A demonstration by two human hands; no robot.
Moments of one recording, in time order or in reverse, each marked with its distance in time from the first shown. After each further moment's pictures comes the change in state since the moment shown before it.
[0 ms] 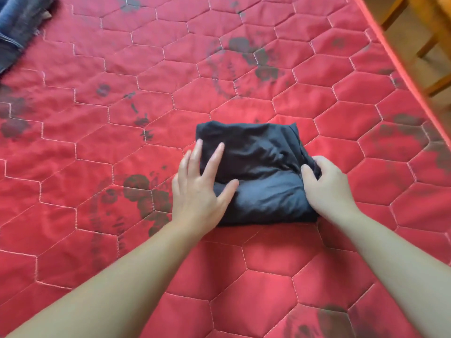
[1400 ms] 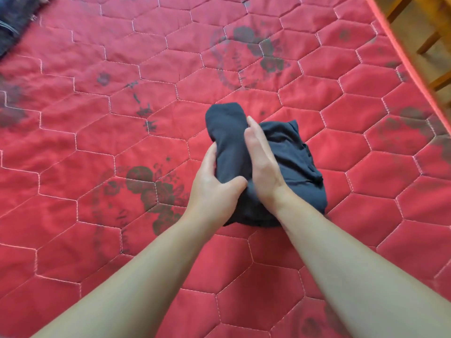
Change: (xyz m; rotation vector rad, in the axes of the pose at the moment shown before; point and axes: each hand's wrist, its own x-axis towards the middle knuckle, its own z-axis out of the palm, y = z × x) left_hand -0.009 0.033 -0.030 -0.778 -0.188 -0.375; right_hand -0.024 -0.094 0.070 0.778 -0.335 -0.117
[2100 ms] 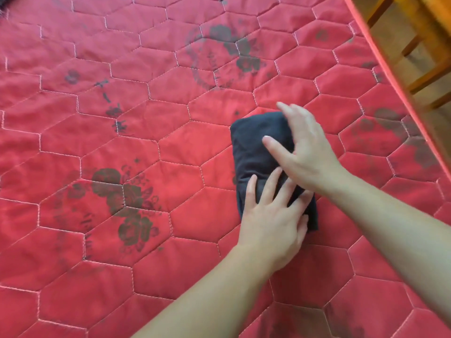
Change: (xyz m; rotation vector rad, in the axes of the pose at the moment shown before) left_hand -0.025 -0.029 0.135 0.939 -0.102 0.728; right_hand 0.011 -0.015 -0.131 -0.950 0.110 -0.251
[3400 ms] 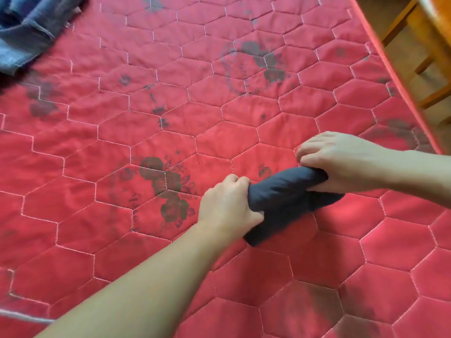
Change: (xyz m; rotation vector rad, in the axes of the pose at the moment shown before) left_hand -0.048 -0.063 -0.097 -0.086 -0.132 -0.423; right_hand -0.013 -0.031 -0.057 -0.650 -0.474 -0.797
